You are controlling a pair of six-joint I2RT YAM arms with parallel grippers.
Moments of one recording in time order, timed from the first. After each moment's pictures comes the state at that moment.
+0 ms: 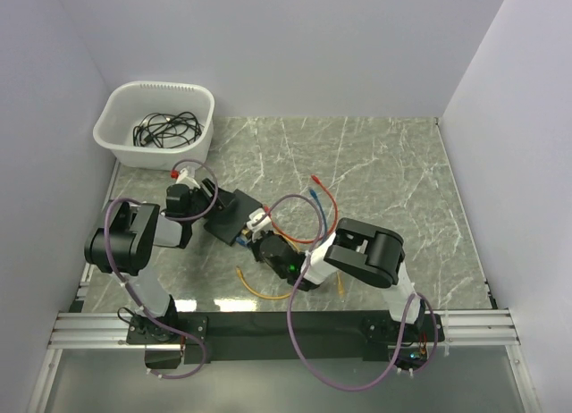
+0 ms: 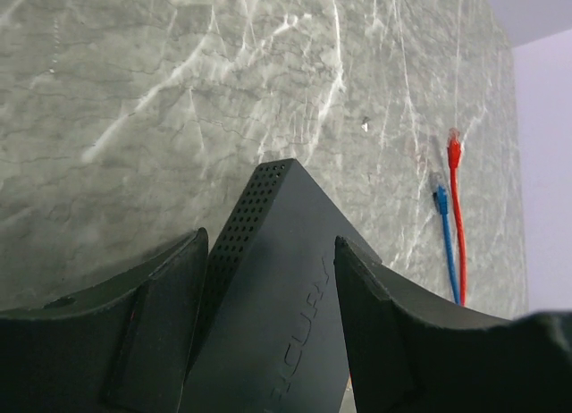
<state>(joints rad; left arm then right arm) -0.12 1.74 0.48 0.85 0.37 -0.76 1.14 2.06 0.79 0.96 0.46 0.15</state>
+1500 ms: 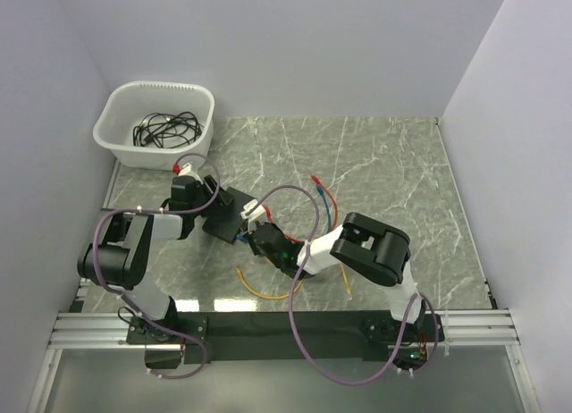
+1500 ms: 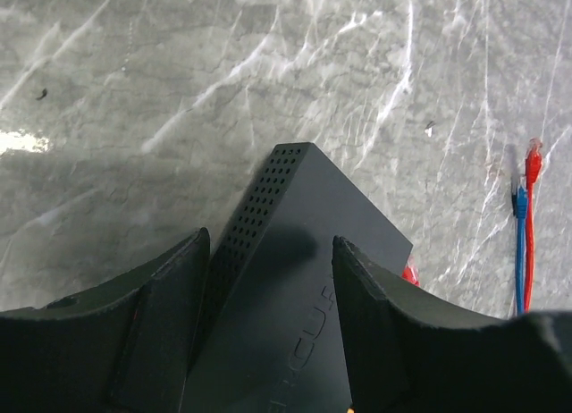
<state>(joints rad) -0.17 1.63 0.57 0.52 0.18 -0.67 1.10 2.02 0.90 0.70 0.40 0.17</state>
